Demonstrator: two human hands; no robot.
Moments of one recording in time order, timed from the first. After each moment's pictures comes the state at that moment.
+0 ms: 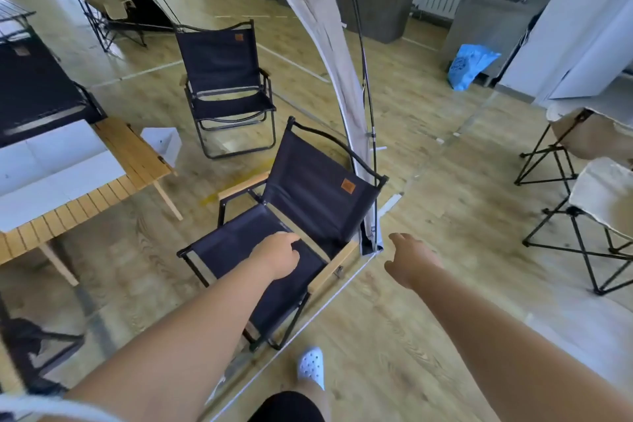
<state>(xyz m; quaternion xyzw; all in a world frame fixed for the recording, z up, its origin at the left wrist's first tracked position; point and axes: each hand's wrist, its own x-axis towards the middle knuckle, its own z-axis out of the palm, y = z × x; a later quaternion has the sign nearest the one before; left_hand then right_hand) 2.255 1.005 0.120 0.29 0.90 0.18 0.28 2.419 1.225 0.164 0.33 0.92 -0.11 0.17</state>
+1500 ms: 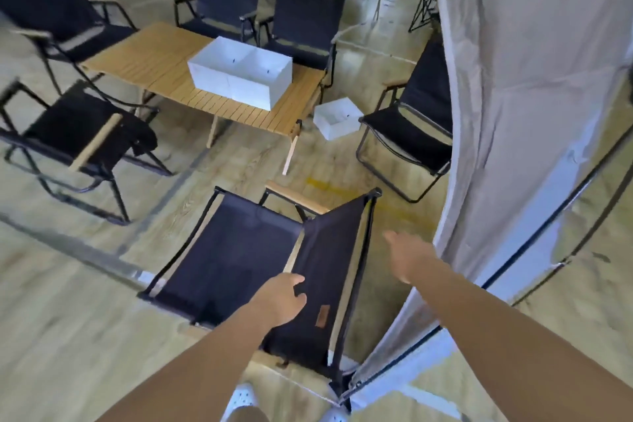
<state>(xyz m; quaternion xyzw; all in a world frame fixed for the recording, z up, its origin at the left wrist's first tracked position) 2.103 1.353 0.054 -0.25 0.86 0.37 0.22 1.910 1.534 0.137 -0.27 0.93 0.11 0.23</state>
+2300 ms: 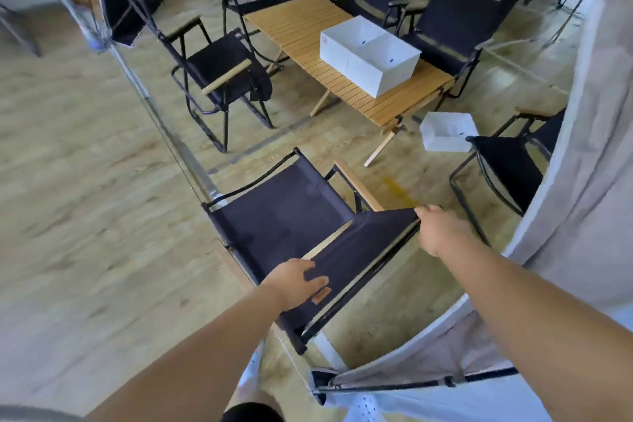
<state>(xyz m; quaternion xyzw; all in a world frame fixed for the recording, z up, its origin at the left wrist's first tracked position) 2.103 1.443 0.060 -0.49 0.73 0.45 0.14 1.807 1.493 0.109 -0.44 0.86 0.20 0.17</state>
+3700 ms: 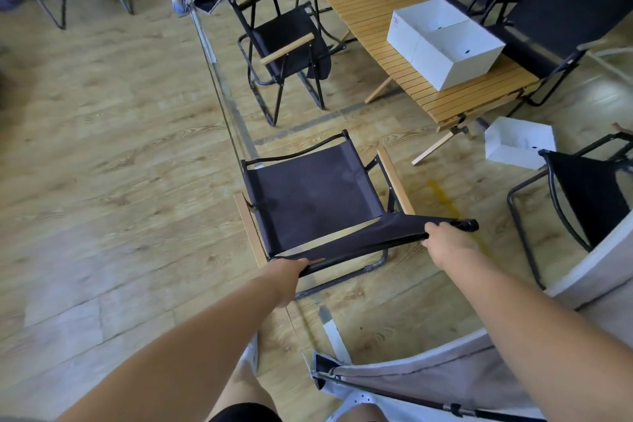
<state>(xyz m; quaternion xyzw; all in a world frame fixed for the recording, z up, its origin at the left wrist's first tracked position) 2.126 1.468 0.035 -0.50 0.78 0.29 0.24 1.801 1.472 0.025 -0.55 0.76 0.29 0.17</state>
